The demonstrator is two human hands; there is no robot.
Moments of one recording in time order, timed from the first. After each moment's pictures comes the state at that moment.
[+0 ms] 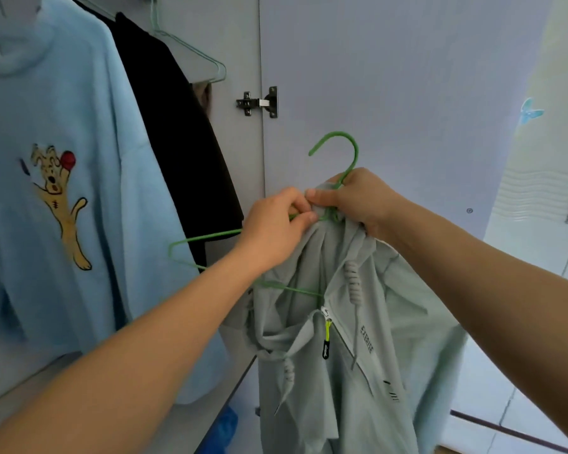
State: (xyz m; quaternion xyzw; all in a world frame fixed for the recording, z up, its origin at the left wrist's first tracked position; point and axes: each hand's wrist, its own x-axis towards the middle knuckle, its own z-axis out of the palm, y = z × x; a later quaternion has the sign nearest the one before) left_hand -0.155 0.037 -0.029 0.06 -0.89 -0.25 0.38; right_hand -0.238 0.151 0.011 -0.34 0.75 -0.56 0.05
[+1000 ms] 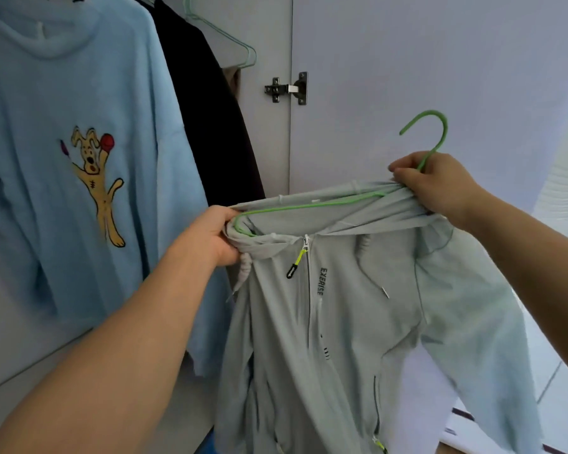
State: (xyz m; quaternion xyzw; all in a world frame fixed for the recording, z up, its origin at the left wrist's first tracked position) left_hand -0.130 -0.056 -0.049 0.29 -0.45 -0.82 0.19; right_hand -0.286 0.188 0.009 -0.33 0.82 -0.44 -0.14
